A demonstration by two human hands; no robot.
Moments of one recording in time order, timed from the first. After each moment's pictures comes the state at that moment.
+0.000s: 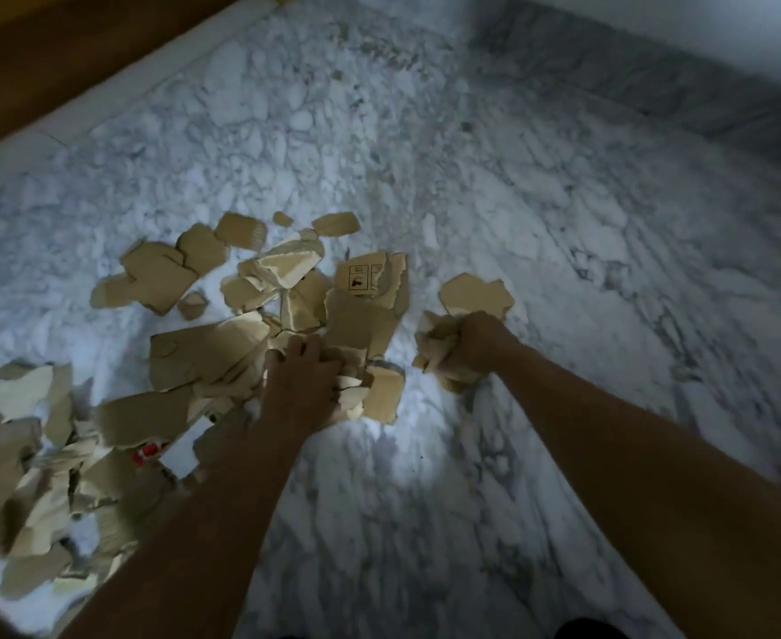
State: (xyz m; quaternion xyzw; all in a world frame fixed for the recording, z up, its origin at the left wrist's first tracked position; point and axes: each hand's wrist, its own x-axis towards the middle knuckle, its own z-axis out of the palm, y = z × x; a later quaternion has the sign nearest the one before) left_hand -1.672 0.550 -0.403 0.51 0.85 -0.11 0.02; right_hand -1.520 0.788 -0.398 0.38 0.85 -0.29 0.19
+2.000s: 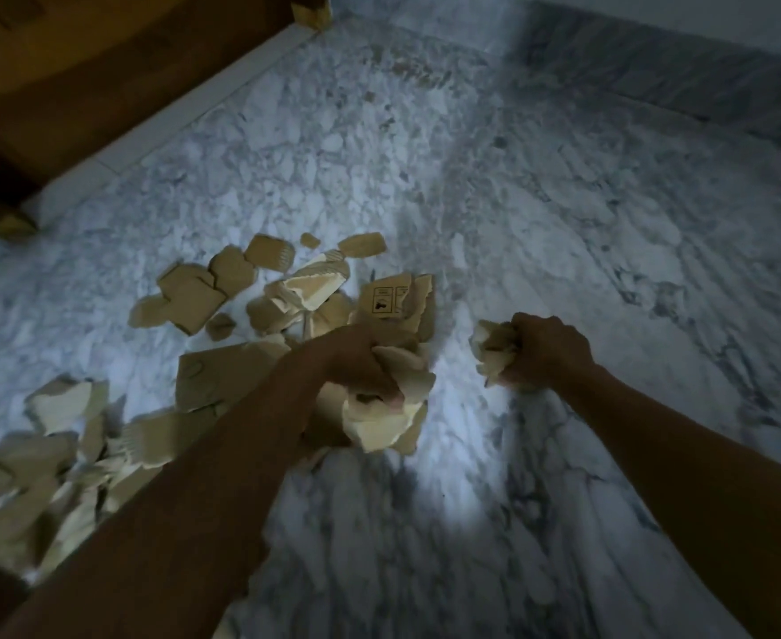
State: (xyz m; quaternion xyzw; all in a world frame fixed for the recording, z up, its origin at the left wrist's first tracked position) left_hand -1.696 0.636 -0.325 0.39 0.80 0.08 0.44; right_hand -1.502 0.829 -0.393 0.41 0.88 -0.20 0.13
